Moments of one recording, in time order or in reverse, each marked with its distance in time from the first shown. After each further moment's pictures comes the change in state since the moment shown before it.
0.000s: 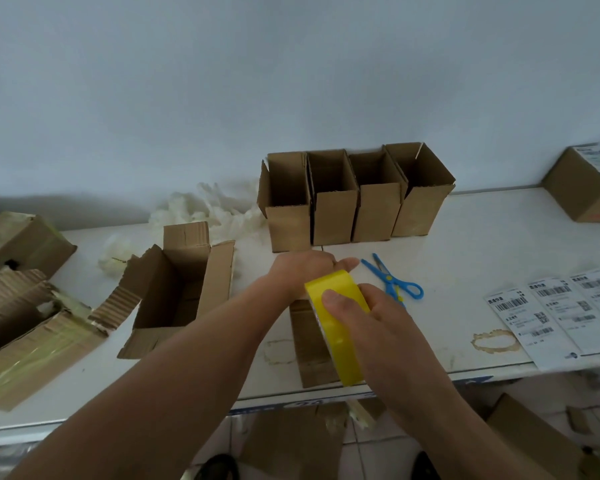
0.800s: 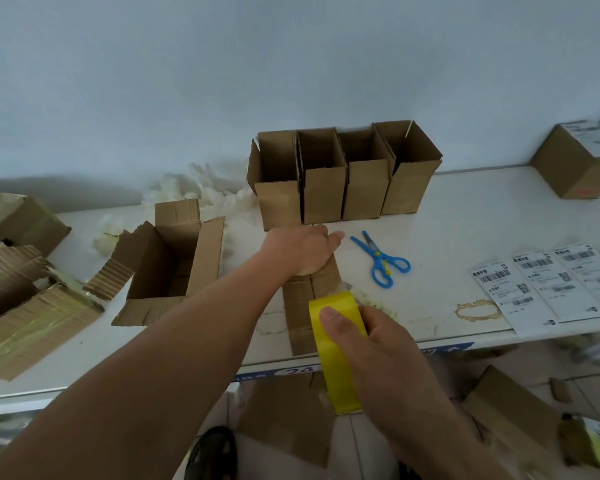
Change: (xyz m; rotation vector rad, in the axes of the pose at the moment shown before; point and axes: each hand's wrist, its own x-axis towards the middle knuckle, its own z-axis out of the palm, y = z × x) left_hand -0.012 0.017 0.001 0.220 0.167 0.027; right_hand -0.041 0.039 -0.001 0.022 0.013 0.110
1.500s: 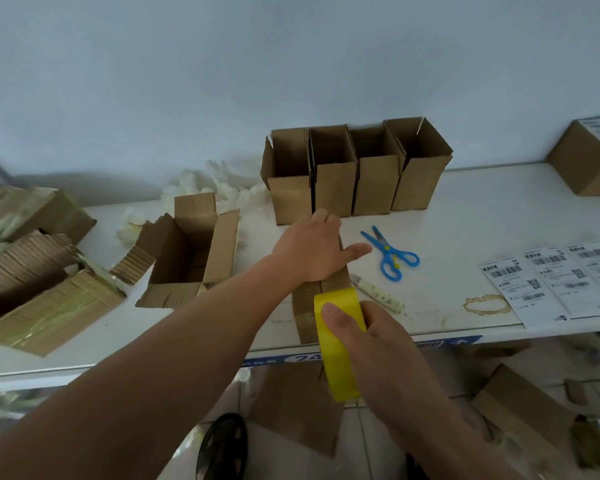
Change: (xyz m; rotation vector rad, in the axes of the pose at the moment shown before) left_hand -0.031 0.007 0.002 0.022 0.227 0.090; right_hand -0.006 0.009 0.006 0.050 -0.055 -0.015
